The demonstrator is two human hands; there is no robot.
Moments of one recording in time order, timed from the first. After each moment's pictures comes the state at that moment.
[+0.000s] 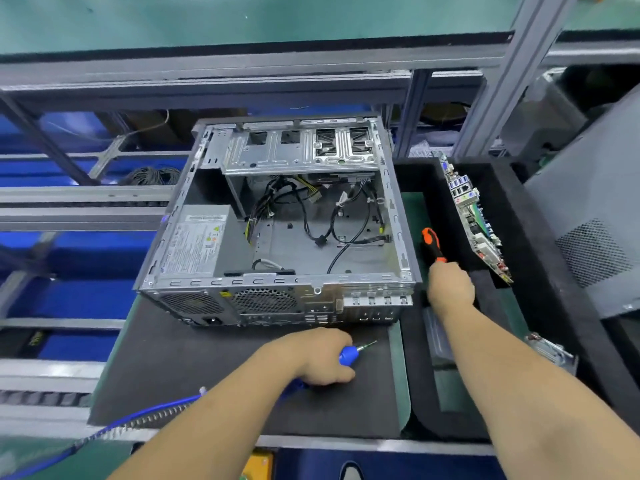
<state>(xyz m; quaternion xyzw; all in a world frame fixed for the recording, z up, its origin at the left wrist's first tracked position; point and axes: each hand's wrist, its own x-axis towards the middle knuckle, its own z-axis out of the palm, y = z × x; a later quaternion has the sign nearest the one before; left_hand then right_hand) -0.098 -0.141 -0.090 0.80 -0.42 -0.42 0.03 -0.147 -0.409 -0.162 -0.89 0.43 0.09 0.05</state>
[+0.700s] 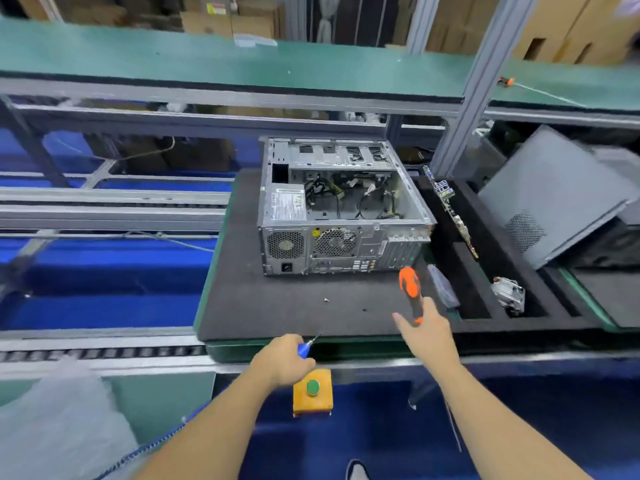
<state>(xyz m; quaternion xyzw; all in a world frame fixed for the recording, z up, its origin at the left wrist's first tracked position) -0.153 0.090 -0.126 0.89 -0.27 -0.31 0.19 -0.298 -0.151 -0.116 -0.83 0.43 -0.13 0.34</state>
